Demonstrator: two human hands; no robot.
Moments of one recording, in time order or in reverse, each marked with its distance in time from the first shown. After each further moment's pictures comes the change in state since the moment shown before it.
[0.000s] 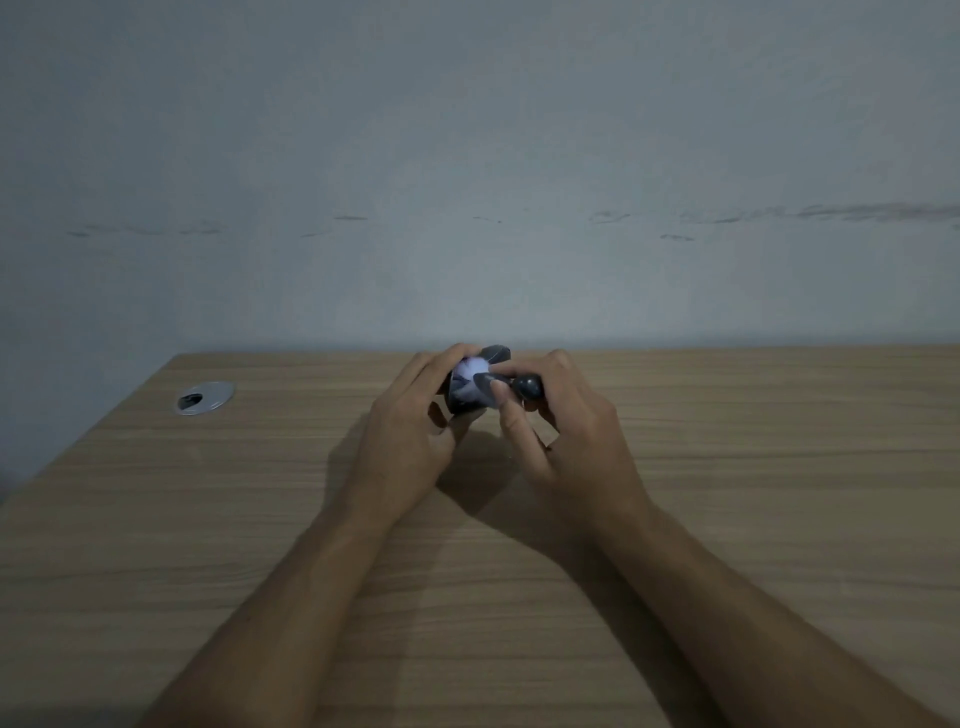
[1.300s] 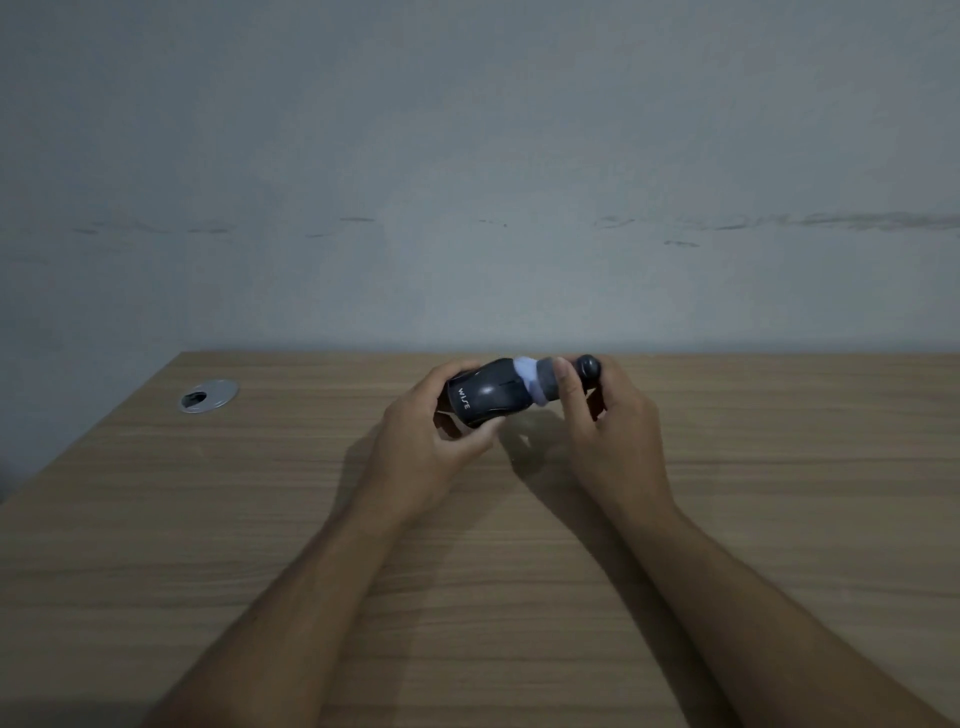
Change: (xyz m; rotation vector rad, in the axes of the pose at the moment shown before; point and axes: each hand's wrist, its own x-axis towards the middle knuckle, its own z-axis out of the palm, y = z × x) left_hand -0.007 0.012 0.002 -0.209 -0.015 -0.209; right_hand 0.001 0.026 -0.007 0.026 0.117 0.496
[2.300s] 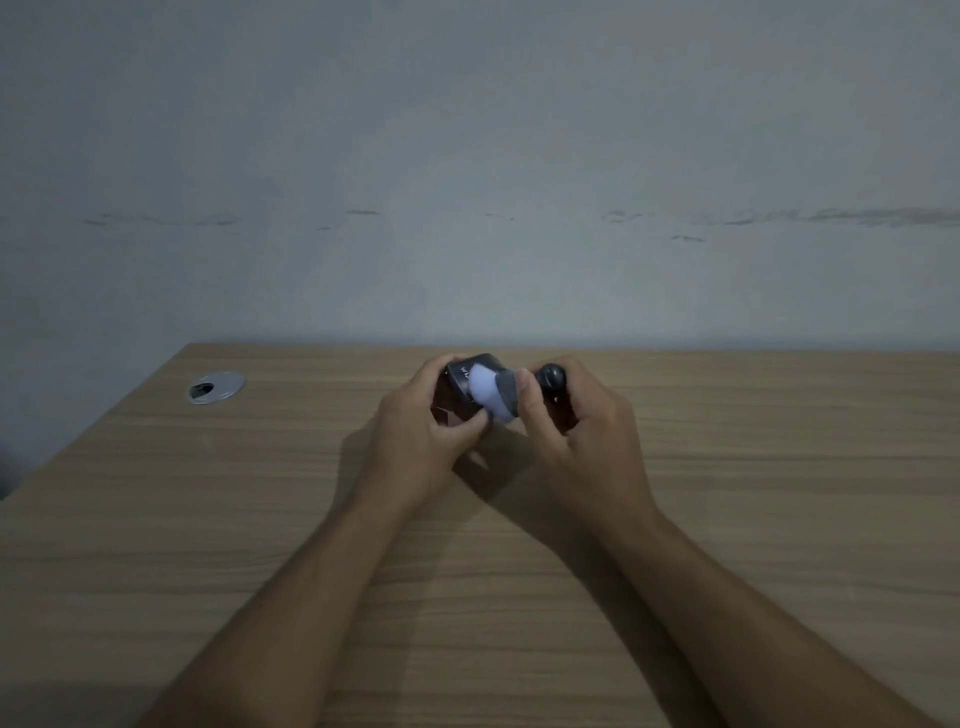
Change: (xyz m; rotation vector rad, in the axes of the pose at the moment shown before) left_hand 0.002 -0.005 -0.004 0.042 0.031 -0.048; right_hand -0.018 -0.027 0.006 0.045 -0.115 -0.183
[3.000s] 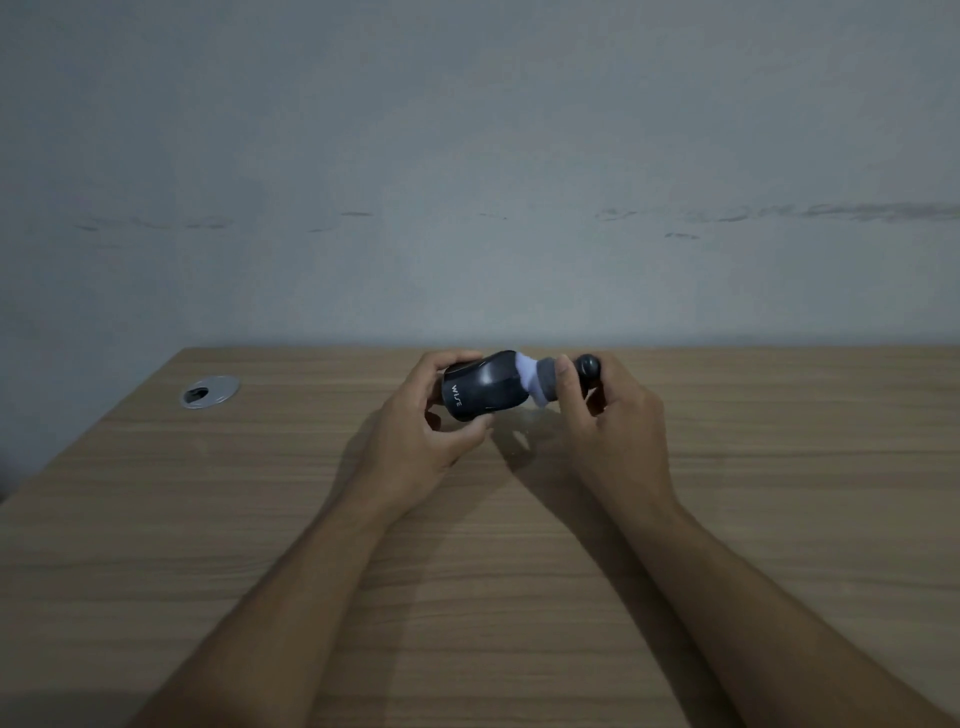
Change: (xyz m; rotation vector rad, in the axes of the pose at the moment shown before) left_hand 0.001 -0.008 0.002 -0.242 -0.124 -0.045; right_hand 0.009 0.026 -0.011 -0.100 0.134 0.198
